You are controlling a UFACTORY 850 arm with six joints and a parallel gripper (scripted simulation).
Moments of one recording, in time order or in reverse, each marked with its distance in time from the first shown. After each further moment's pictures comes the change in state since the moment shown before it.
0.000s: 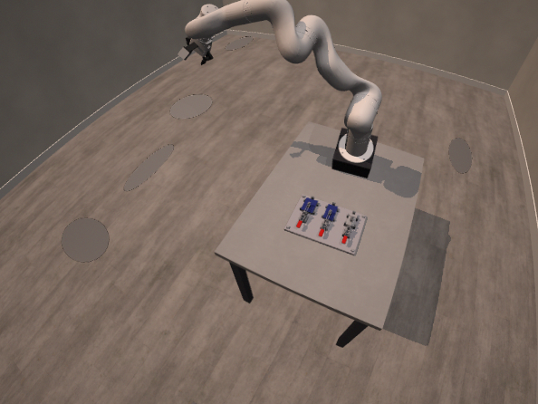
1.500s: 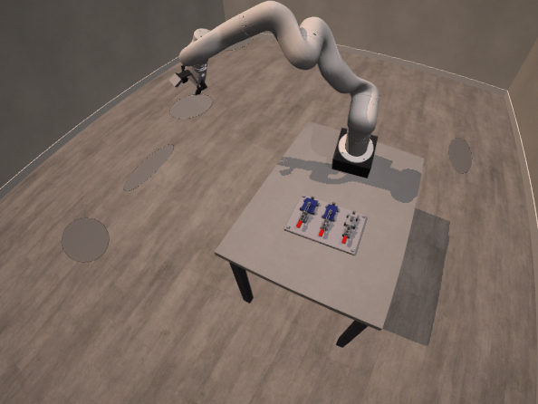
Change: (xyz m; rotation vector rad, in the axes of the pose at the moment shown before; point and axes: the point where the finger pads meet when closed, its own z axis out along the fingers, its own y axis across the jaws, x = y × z) arm 0.152 -0.101 0.005 0.114 0.098 0.146
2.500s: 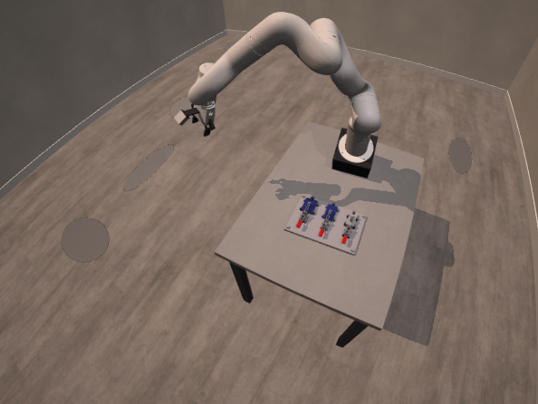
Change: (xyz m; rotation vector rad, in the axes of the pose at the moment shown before) arm 0.121 -0.198 0.007 0.174 0.049 0.194
